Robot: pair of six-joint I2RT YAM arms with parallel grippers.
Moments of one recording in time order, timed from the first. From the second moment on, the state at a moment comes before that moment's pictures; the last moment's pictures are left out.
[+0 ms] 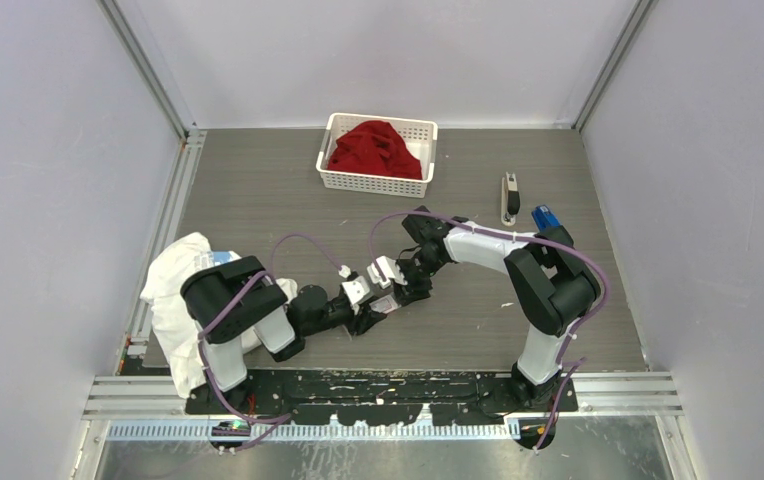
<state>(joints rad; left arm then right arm) -0.88 1.84 0.23 1.36 0.26 0.02 0.62 1.78 1.03 -0.59 -0.67 -1.30</state>
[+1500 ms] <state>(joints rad) -0.89 1.45 0.19 0.88 0.13 -0.14 0.57 1.78 1.04 -0.63 -0.68 -1.35</state>
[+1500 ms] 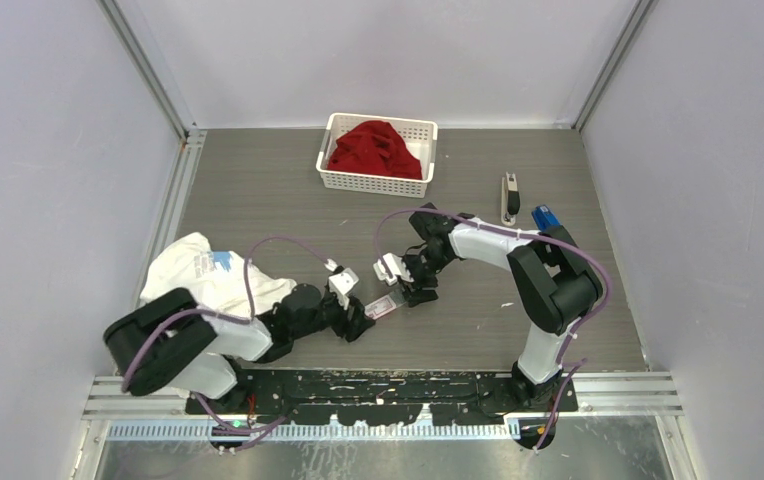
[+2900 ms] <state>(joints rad) -0.89 1.18 0.30 0.20 0.06 -0.80 0.57 1.78 1.04 -0.66 -0.68 -1.37</state>
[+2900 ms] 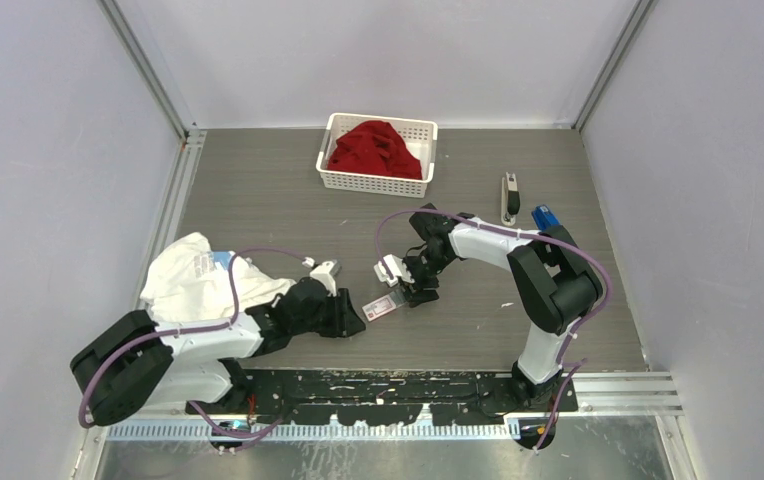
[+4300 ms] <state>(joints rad) -0.89 1.42 0.48 0.20 -0.03 -0.89 0.58 1.78 1.04 -0.66 -0.67 -1.37</state>
